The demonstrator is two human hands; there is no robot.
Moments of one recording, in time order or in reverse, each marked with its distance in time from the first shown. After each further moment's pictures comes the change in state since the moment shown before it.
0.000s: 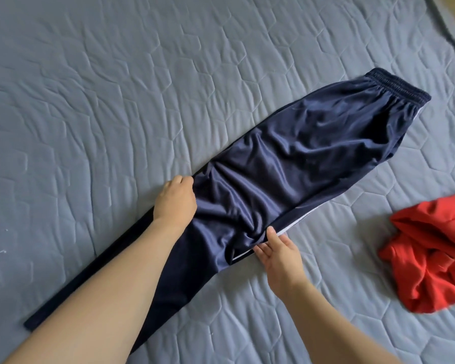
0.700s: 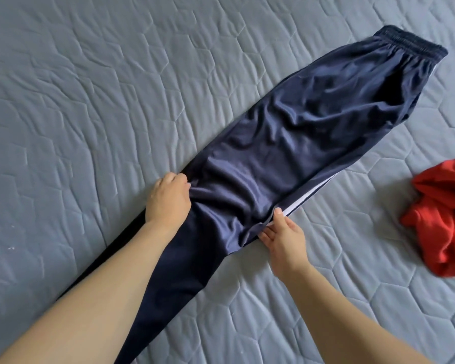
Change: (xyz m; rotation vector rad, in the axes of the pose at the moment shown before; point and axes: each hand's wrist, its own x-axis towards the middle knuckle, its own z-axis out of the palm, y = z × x) left_hand -0.029 -0.050 0.021 -0.067 0.104 0.067; right_hand 0.008 0.047 0.006 -0.005 0.041 -0.143
